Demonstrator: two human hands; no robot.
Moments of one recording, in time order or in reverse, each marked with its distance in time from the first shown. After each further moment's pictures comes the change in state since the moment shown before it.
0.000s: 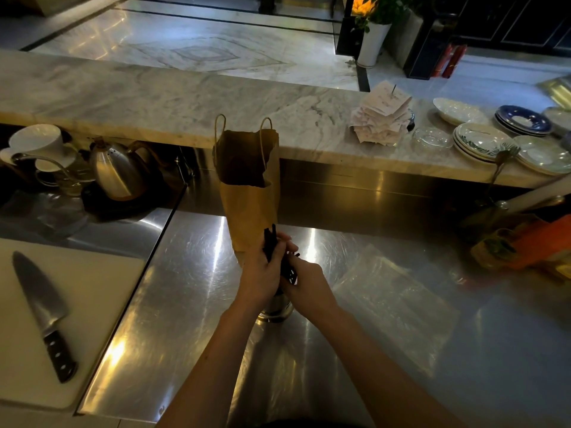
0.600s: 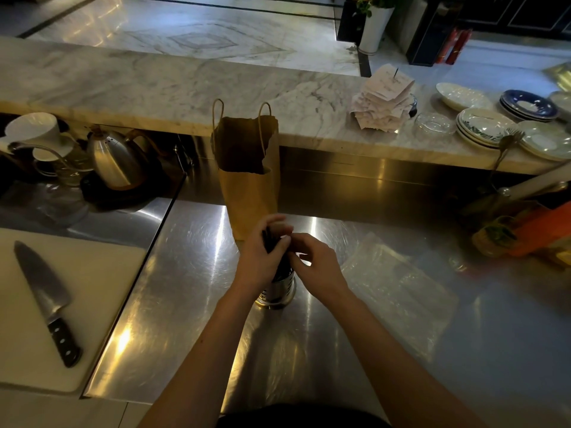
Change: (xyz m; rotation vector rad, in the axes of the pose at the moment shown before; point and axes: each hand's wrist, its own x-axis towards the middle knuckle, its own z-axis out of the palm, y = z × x) left_hand 0.005 -0.015 -0.008 0.133 -0.062 0.083; right_hand -0.002 0.009 -0.014 0.198 0.093 -0.019
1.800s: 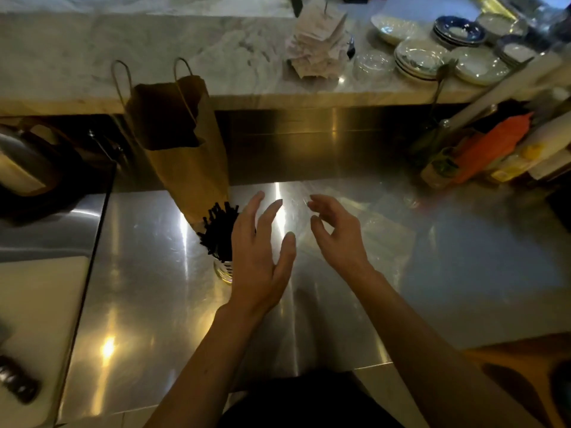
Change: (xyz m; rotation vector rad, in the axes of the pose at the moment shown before) left_hand -0.046 0.006 0.053 0.341 0.044 0.387; right_hand -0.037 0.033 -0.064 -0.113 0.373 0.055
